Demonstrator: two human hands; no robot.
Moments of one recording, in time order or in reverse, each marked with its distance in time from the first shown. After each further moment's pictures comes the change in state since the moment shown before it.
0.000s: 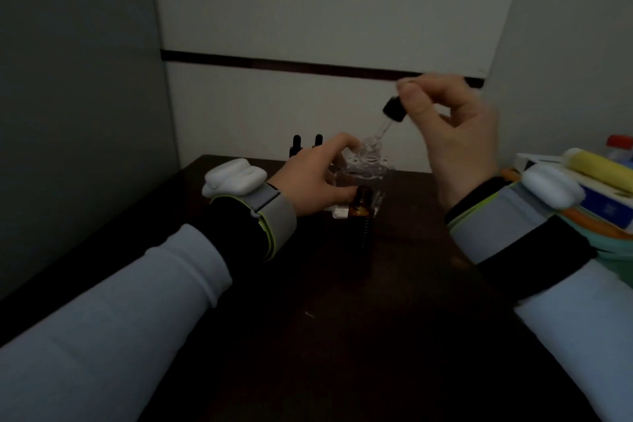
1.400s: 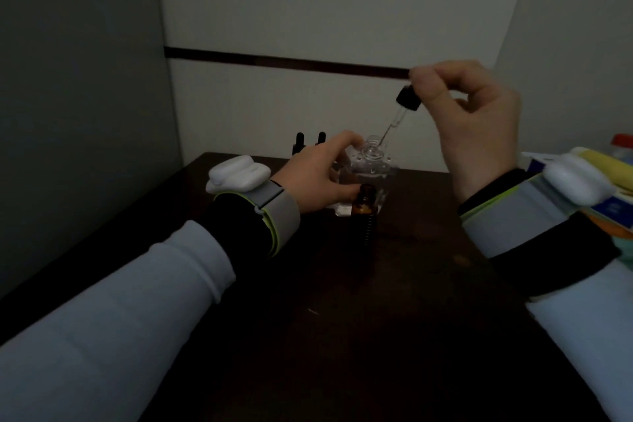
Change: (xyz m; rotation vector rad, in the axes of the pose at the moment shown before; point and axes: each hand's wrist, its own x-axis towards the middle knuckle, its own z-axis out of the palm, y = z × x) left_hand 0.002 -0.002 0.001 0.003 -0.010 0.003; right_hand 0.006 -0.009 -0.004 -0.087 0.035 -0.035
